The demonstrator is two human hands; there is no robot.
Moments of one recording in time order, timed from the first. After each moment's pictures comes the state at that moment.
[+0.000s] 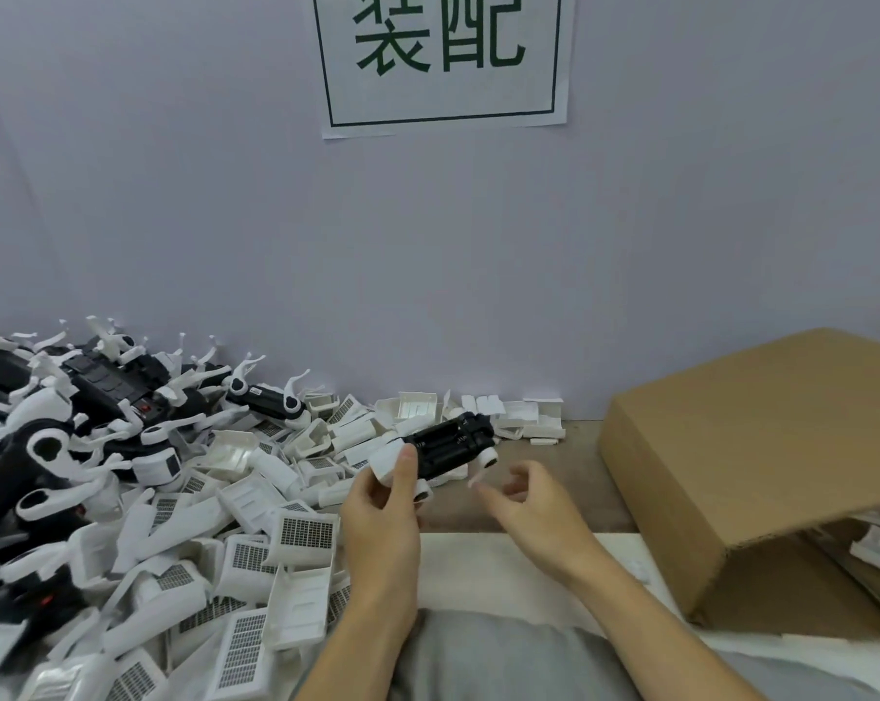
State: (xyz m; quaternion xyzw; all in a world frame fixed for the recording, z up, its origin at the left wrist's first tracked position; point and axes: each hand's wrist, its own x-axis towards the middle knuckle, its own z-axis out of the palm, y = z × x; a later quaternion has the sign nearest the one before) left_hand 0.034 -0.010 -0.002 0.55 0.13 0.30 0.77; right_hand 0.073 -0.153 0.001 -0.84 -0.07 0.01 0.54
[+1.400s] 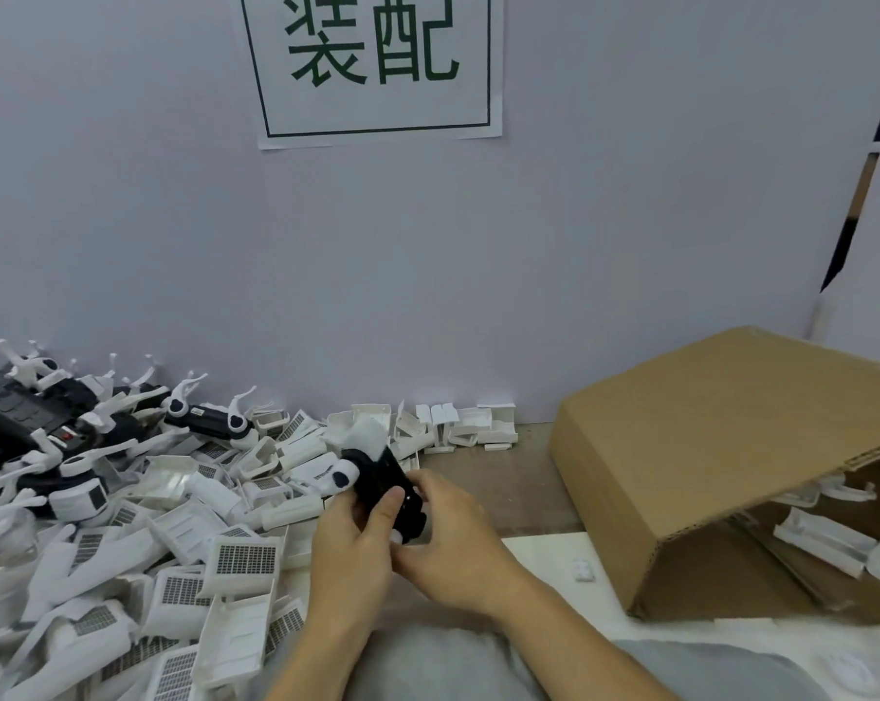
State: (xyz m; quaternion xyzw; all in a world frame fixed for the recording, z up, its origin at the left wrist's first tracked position) left_hand 0.033 -0.017 -0.005 0.70 0.04 0.27 0.66; right_hand 0.060 -0.131 -0.002 -0.85 -0.24 -0.06 0.47
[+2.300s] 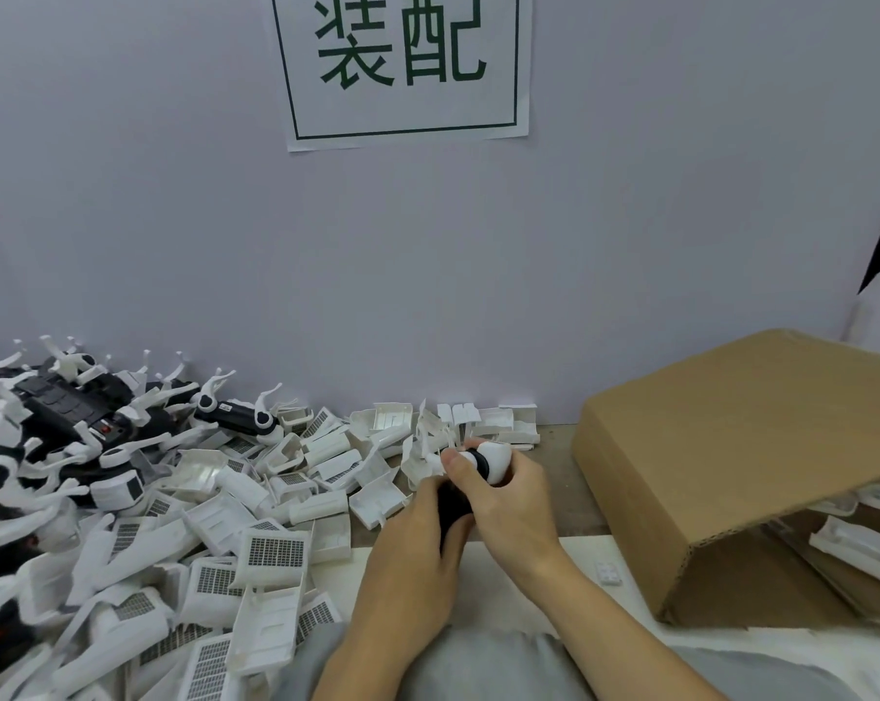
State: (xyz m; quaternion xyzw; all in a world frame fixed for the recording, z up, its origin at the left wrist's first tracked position) left_hand 0.019 -0.026 -0.005 0.87 -0.09 0.23 0.42; right_hand 0.065 -0.139 0.012 -0.65 -0.11 -0.10 0.74
